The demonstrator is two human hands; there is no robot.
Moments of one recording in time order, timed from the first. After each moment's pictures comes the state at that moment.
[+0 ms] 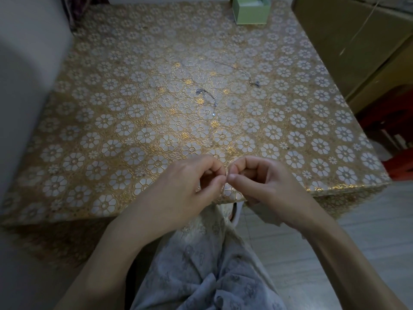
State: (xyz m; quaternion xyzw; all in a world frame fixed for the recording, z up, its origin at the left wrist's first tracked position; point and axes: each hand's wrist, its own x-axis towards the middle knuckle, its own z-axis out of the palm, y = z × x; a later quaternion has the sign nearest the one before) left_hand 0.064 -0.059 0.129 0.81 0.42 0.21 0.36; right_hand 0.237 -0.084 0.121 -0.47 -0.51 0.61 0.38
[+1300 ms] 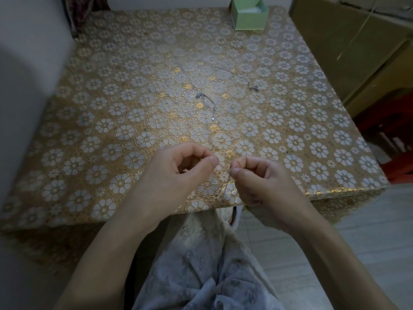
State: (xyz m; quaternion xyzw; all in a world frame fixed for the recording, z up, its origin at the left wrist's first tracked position) left_hand 0.064 -0.057 0.148 0.61 0.49 0.33 0.53; right_hand 0.232 -0.081 0.112 -0.47 -0.43 0.64 0.43
